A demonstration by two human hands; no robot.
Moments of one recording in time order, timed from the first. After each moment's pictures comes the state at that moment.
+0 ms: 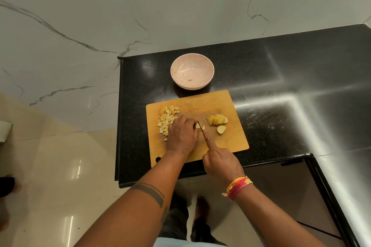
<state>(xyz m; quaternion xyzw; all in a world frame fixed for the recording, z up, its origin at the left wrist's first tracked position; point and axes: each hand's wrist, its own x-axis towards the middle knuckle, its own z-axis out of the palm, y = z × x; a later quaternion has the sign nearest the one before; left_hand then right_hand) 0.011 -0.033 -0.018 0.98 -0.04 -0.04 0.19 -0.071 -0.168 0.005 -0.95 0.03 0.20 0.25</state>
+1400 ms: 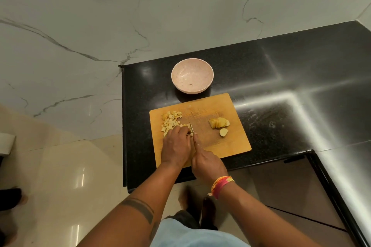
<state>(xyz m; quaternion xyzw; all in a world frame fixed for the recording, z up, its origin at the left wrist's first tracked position) -0.008 0.000 -0.019 0.98 -0.04 -0.03 0.20 -0.070 -0.117 -0.006 -0.94 0.03 0.21 0.28</state>
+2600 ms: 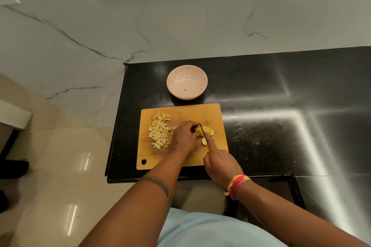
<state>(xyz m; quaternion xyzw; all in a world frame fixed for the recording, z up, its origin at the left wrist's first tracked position) 0.025 -0.096 -0.002 0.93 0.08 -0.10 0.36 -0.050 -0.243 0.027 -0.94 -0.03 0.21 0.26</state>
